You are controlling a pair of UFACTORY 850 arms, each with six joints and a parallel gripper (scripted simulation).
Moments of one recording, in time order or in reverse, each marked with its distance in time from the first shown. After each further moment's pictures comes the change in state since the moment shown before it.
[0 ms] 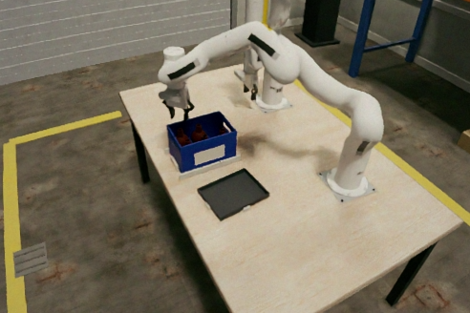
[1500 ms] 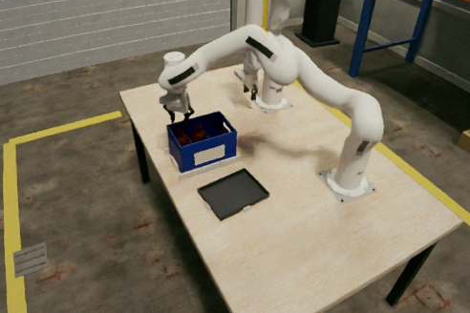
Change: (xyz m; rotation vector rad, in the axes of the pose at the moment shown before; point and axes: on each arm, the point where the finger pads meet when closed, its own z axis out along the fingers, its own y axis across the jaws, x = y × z) left arm 0.000 0.001 0.023 0.000 0.000 0.000; right arm 0.000 0.000 0.000 0.000 0.000 0.000
